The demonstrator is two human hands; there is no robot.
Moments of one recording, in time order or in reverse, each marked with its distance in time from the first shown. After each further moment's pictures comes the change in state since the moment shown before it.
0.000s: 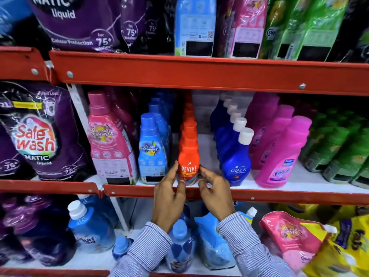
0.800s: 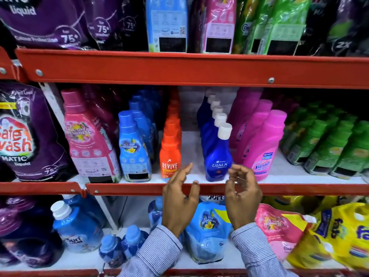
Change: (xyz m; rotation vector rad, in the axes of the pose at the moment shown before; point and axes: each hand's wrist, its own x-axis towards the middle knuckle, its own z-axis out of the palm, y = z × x) left_hand -0.026 0.034 0.058 -0.088 0.004 0.069; right_hand -0.032 0.029 -0.069 0.086 0.643 -0.011
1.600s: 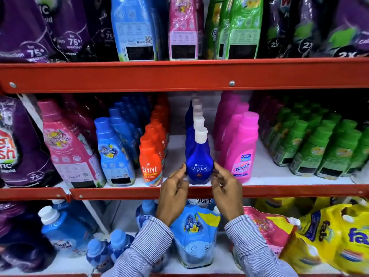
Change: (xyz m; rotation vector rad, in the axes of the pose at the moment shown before) left_hand 0.018 0.005 0.042 -0.003 -0.204 -0.094; right_hand 0.042 0.034 -0.017 -0.028 -0.405 0.083
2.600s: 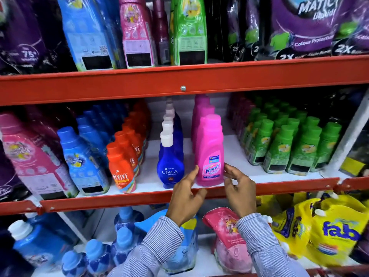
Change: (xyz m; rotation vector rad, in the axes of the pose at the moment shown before) left_hand 0.009 0.023 0.094 0.080 -0.165 0.022; right_hand 0.022 0.043 -0.097 -0.145 0.127 0.004
